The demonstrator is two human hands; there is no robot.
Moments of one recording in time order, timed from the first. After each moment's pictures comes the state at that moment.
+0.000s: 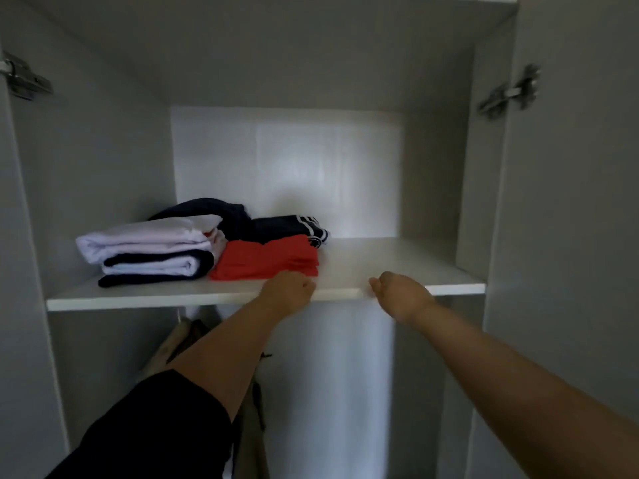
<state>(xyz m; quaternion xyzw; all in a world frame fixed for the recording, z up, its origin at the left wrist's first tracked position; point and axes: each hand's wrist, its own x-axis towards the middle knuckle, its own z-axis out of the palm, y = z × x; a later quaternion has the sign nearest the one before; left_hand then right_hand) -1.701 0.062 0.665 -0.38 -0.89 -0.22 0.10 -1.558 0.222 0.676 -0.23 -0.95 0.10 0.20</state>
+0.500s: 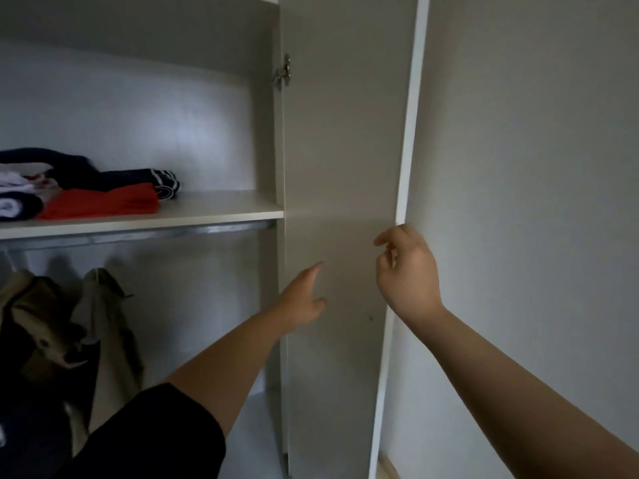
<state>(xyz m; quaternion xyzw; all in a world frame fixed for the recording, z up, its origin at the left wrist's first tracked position) -1.316 0.167 0.580 -0.56 -0.74 -0.36 -0.06 -1.134 0.220 0.640 -0.23 -0.79 0.10 0.55</state>
